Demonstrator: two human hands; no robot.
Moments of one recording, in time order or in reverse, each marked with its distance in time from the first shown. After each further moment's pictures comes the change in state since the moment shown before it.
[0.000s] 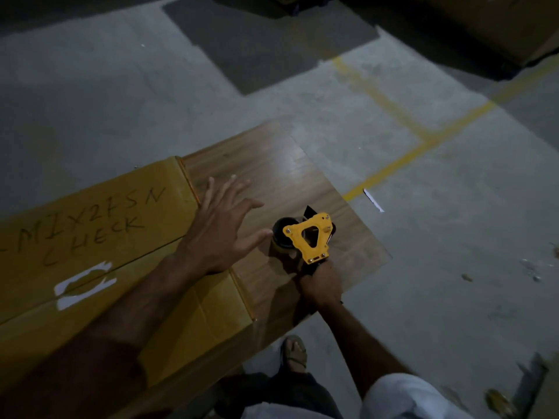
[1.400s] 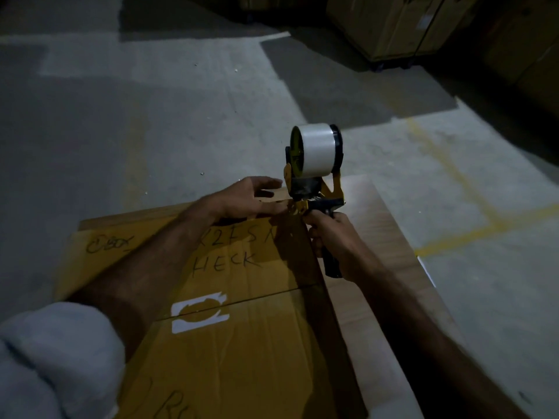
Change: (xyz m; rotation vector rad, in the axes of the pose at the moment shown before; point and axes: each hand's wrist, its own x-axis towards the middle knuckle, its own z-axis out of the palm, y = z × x) left_hand 0.031 -0.210 -0.092 -0.874 -0.212 -0.480; right_hand -0.026 -0.291 0.004 0.422 -0.462 -0.376
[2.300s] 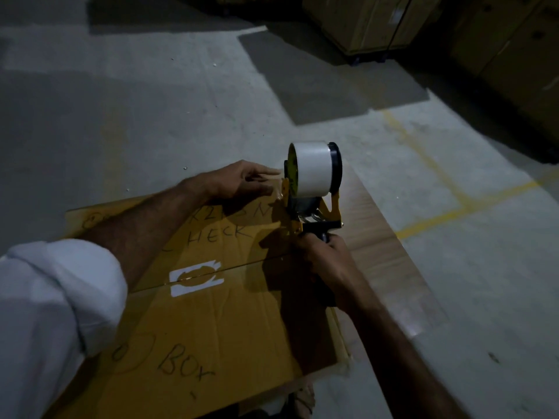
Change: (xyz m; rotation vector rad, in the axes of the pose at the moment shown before) left_hand -0.011 0.002 0.007 0.215 -0.113 0.141; right_hand -0.102 0.040 0.012 0.012 0.091 0.073
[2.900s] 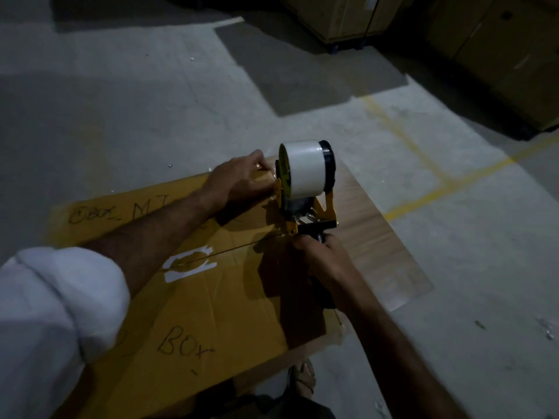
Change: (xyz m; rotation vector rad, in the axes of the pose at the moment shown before) left_hand -0.004 0.009 0.050 0.440 0.376 0.143; right_hand -0.049 0.014 0.001 0.033 0.046 0.032
